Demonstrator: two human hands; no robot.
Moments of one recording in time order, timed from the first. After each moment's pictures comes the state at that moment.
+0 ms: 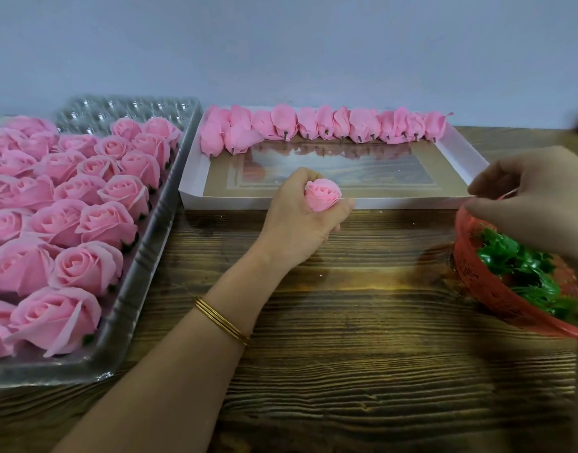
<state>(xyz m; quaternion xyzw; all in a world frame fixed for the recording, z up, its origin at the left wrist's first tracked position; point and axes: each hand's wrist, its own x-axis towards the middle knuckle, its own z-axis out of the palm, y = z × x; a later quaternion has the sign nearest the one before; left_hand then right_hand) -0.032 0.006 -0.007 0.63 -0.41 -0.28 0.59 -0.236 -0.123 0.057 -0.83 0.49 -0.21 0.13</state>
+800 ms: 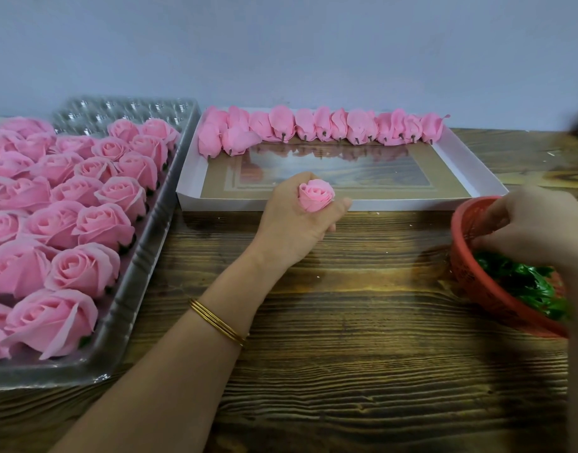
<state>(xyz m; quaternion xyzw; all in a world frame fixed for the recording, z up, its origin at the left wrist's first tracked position) -0.032 0.010 -0.003 0.62 -0.43 -0.27 0.59 -0.246 -0.144 0.039 -0.82 0.56 0.00 0.05</state>
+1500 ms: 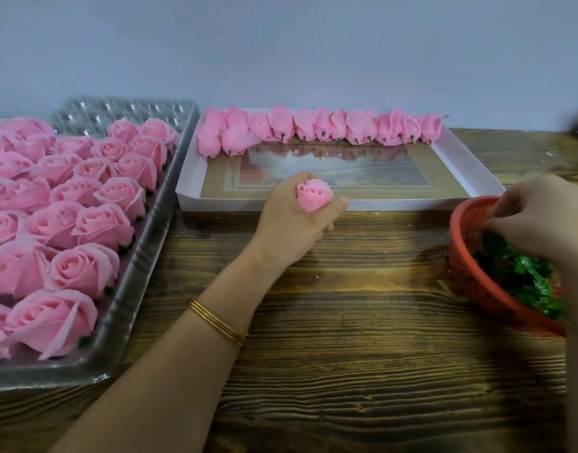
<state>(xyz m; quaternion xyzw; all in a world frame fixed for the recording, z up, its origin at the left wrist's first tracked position) -0.031 0.009 -0.005 0.62 -0.43 -0.27 0.60 -0.248 -0.146 0.038 -0.78 0.61 -0.12 0.05</state>
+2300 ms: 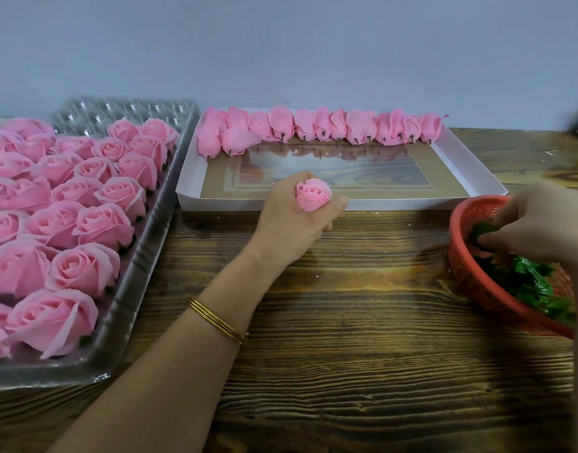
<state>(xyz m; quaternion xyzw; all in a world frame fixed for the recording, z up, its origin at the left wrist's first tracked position) -0.031 0.009 -0.004 0.62 -0.43 -0.27 0.60 -0.255 -0.152 0.039 -0.80 0.59 -0.03 0.06</state>
